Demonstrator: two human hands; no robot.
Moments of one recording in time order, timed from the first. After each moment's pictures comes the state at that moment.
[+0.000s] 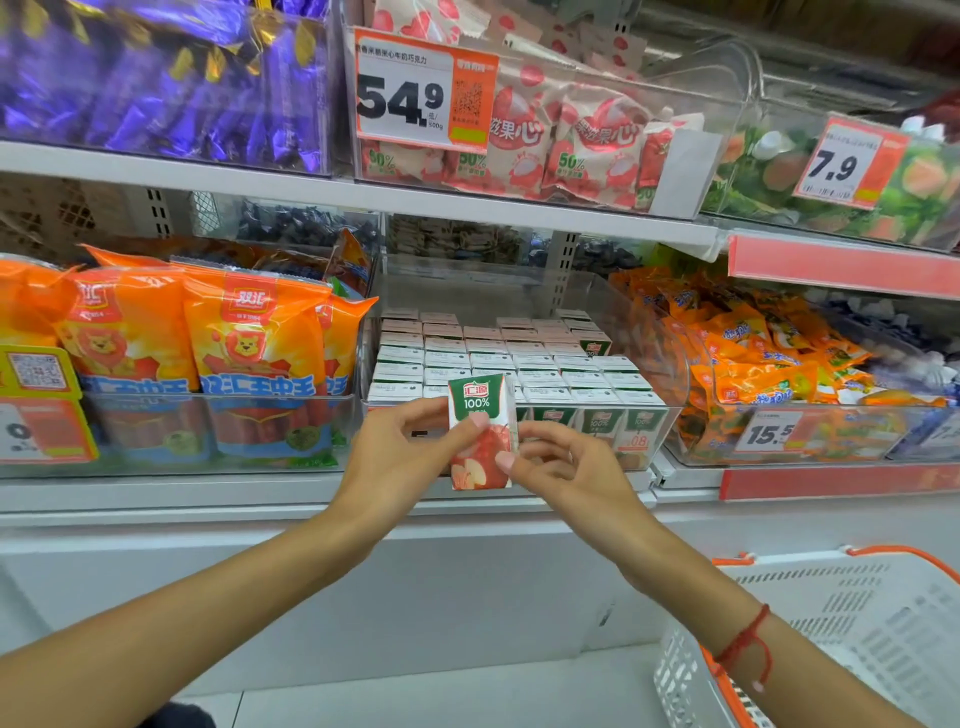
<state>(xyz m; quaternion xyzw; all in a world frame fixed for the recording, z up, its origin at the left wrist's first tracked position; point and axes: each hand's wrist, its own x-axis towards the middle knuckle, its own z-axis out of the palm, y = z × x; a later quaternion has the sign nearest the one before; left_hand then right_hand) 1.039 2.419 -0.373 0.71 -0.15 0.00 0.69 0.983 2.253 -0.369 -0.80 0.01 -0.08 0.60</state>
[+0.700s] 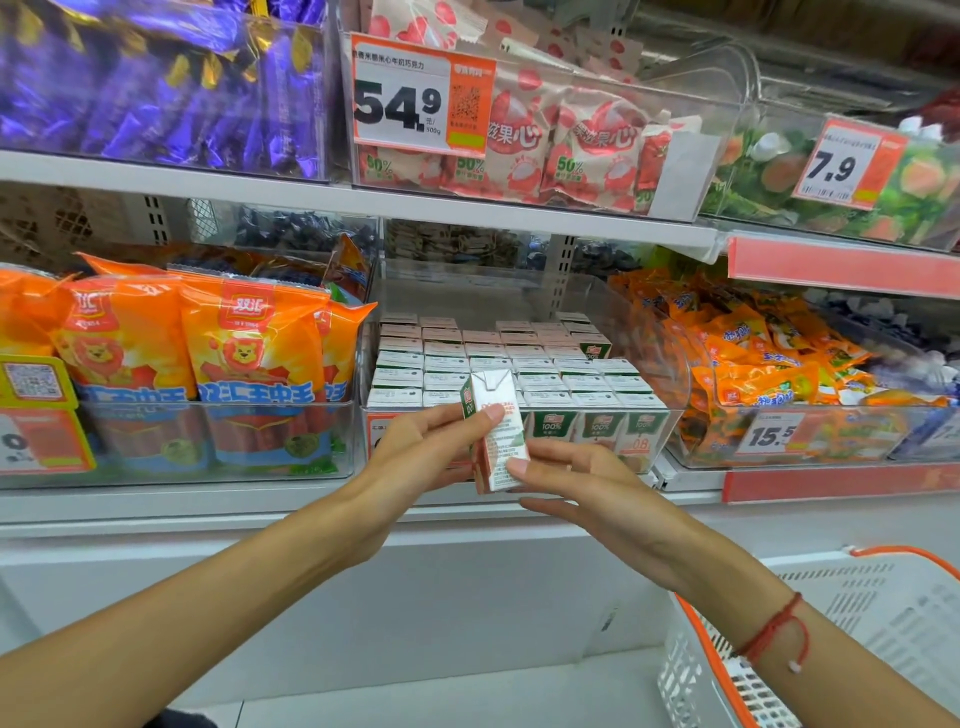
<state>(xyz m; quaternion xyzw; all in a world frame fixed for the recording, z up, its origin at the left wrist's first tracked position) 1.039 2.414 -0.360 0.63 -0.17 -0.18 0.74 0.979 2.243 -0.357 -0.75 0.02 0.07 0.66</state>
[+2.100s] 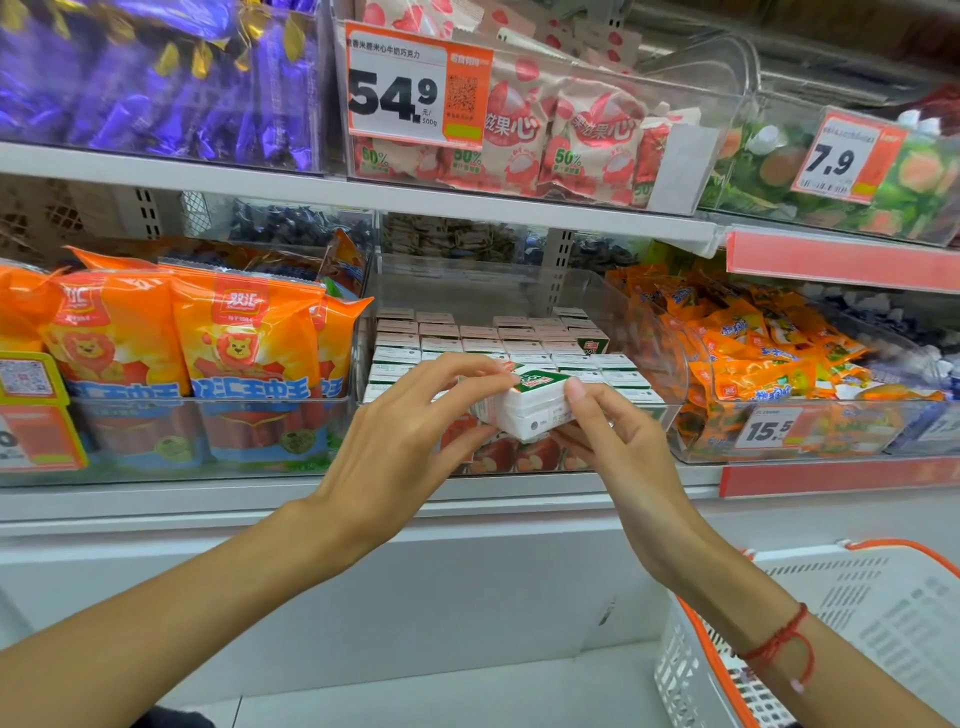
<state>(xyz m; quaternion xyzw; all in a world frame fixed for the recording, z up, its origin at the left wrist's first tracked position) 1.047 2.426 -0.361 0.76 -0.45 0.37 0.29 0.974 2.248 -0.350 -0.75 0.01 -0.20 0.63</state>
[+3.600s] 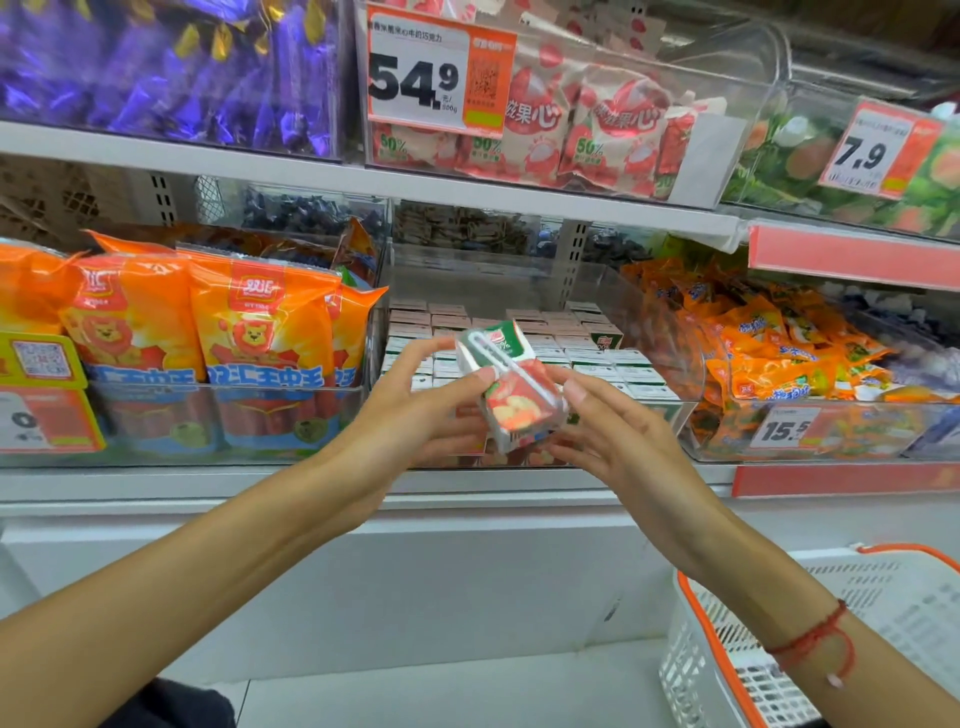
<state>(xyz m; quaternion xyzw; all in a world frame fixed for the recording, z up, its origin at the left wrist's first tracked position) 1.043 2.430 -0.341 0.61 -0.15 -0.17 0.76 0.975 2.245 -0.343 -0.72 -0.04 -0.09 0.69</state>
